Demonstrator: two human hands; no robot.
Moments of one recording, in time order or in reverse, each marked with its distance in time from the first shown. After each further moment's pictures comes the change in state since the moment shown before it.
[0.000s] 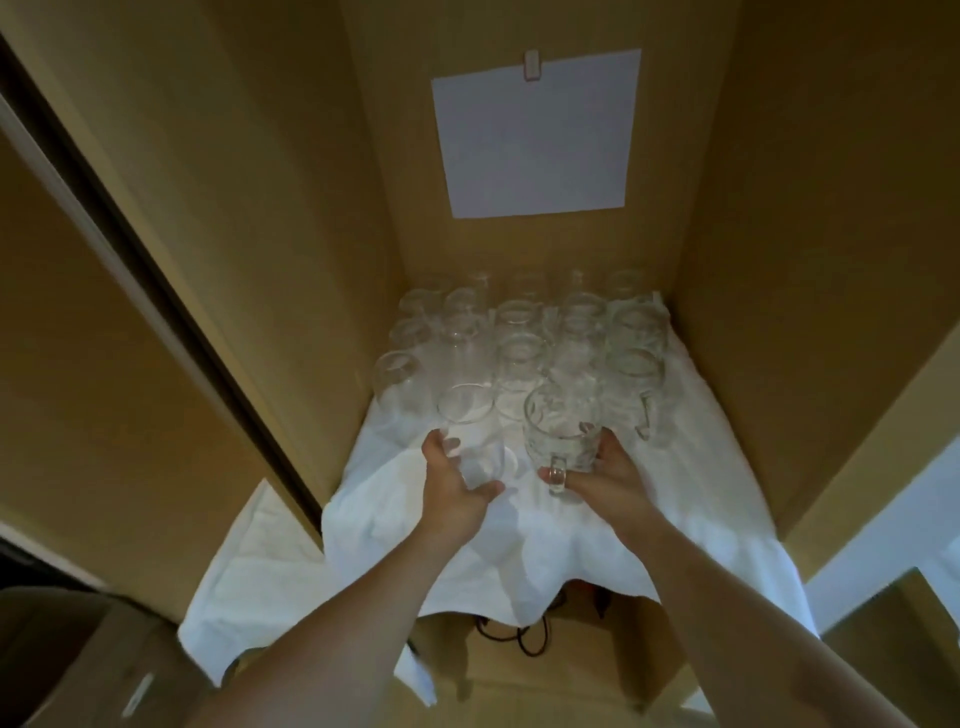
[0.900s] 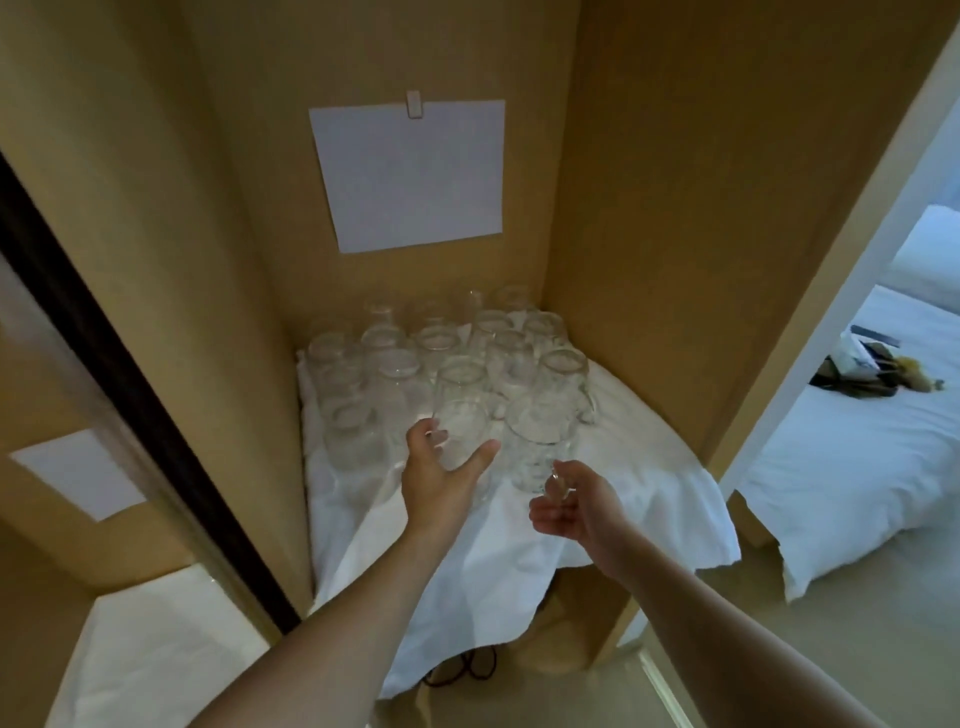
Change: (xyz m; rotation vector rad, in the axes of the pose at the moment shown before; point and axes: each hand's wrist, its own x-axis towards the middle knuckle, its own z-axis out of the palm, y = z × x) left_hand 0.046 0.029 -0.041 -0.215 -0.282 0.174; right_hand -0.078 -0.047 0.075 0.460 0.381 0.334
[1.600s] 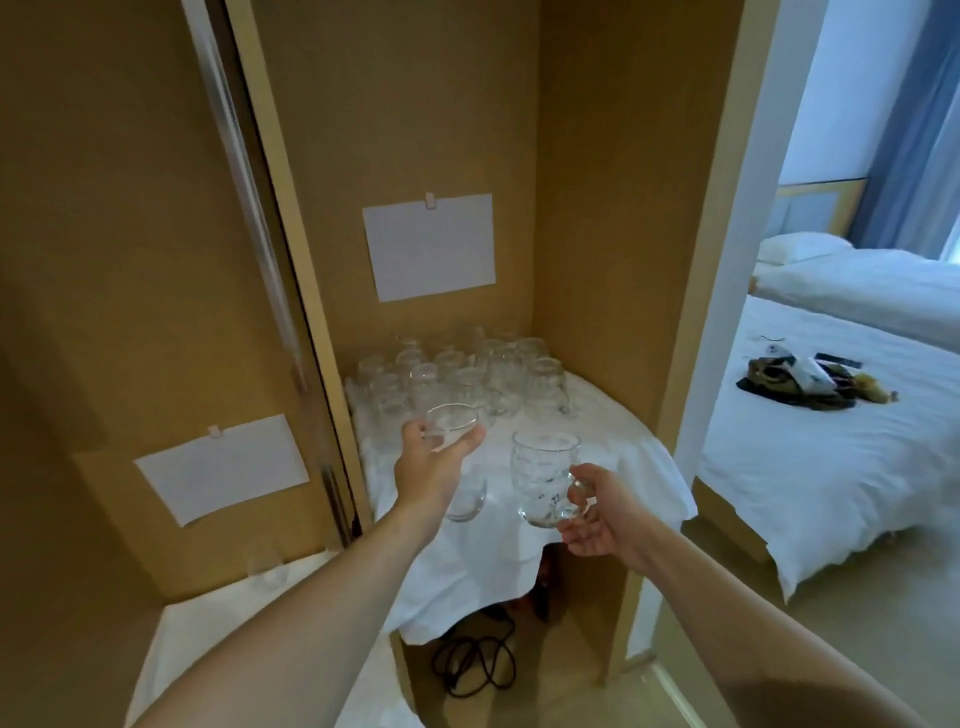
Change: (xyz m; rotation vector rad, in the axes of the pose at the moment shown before) left_hand -0.145 0.076 -0.089 -0.022 -0.048 -0.001; right_hand -0.196 0.030 -0.018 -0.166 0.078 -0.019
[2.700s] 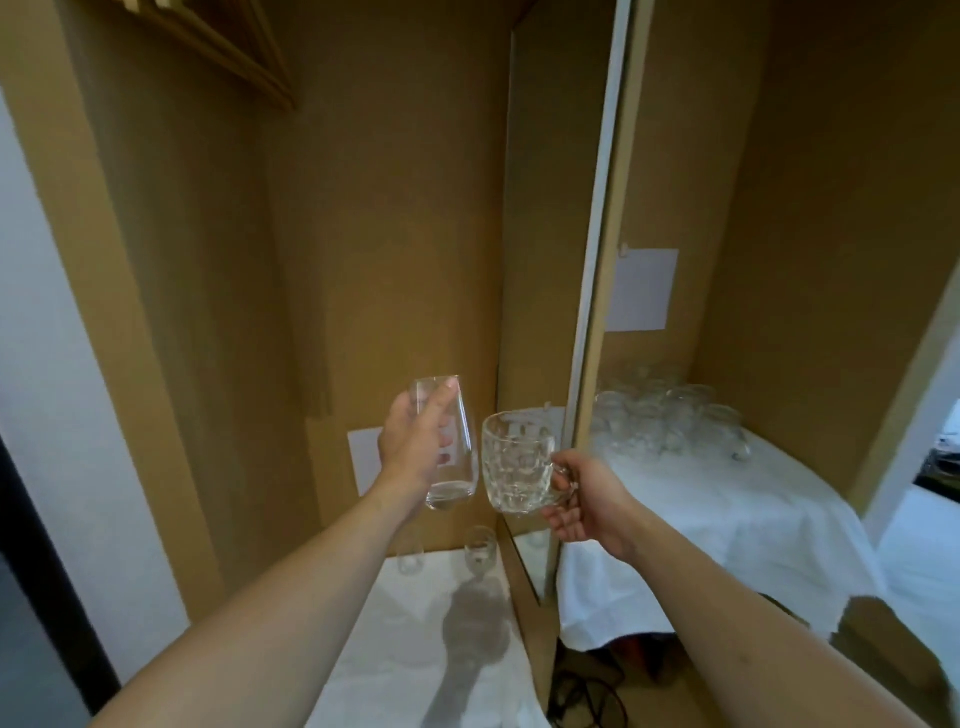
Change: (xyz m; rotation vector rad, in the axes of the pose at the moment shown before) left_hand -0.026 0.033 -0.325 -0.238 0.213 0.144; right_hand -0.109 -0.009 0.288 -0.148 -0.300 -0.191
